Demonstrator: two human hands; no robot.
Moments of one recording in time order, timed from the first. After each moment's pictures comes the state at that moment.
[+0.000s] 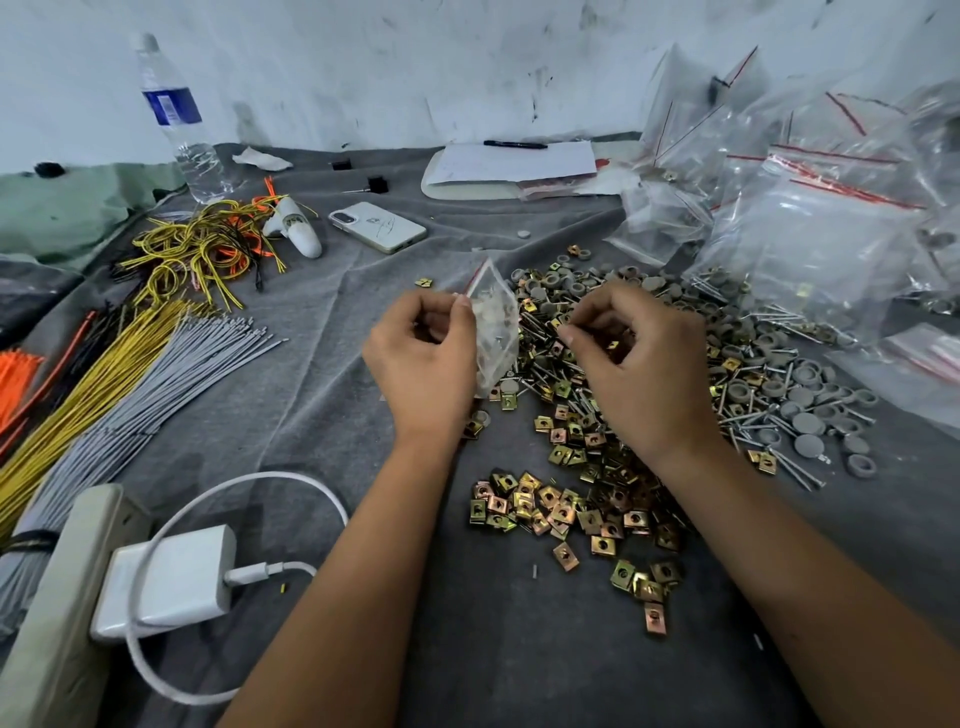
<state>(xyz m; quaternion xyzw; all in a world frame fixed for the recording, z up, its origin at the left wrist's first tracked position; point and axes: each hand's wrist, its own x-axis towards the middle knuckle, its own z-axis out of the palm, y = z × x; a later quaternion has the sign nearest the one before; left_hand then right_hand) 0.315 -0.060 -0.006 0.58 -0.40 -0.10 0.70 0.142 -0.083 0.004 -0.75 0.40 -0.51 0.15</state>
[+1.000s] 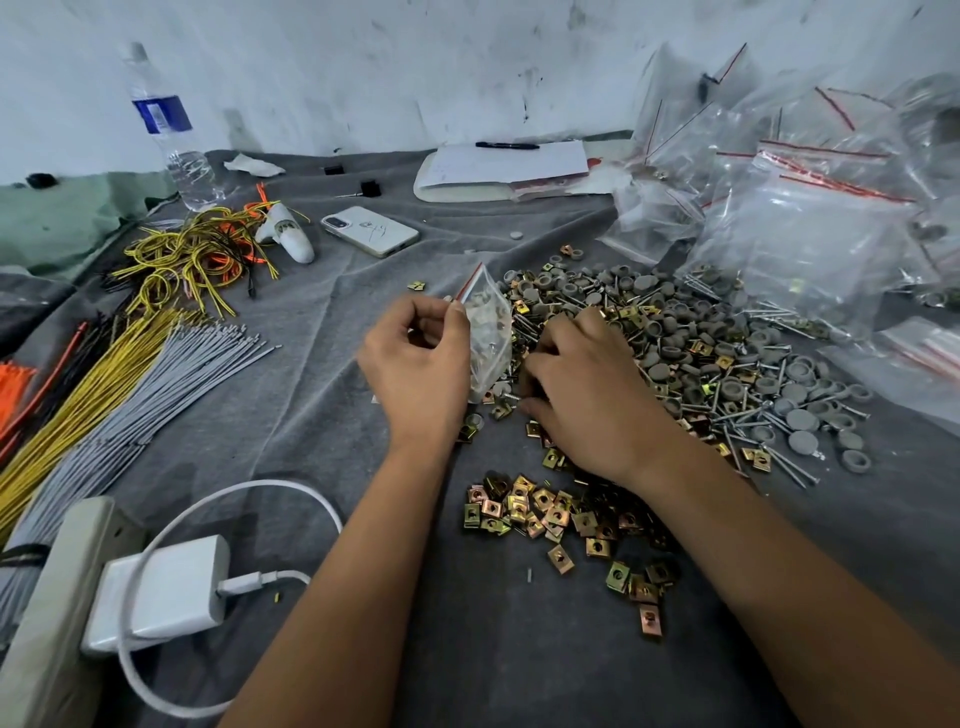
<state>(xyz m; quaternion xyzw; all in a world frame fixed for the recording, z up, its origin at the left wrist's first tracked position) 0.313 -0.060 -0.006 0.60 -0.39 -0.10 0.69 0.158 -0.079 -0.003 -0.89 0.43 -0.15 -0.03</state>
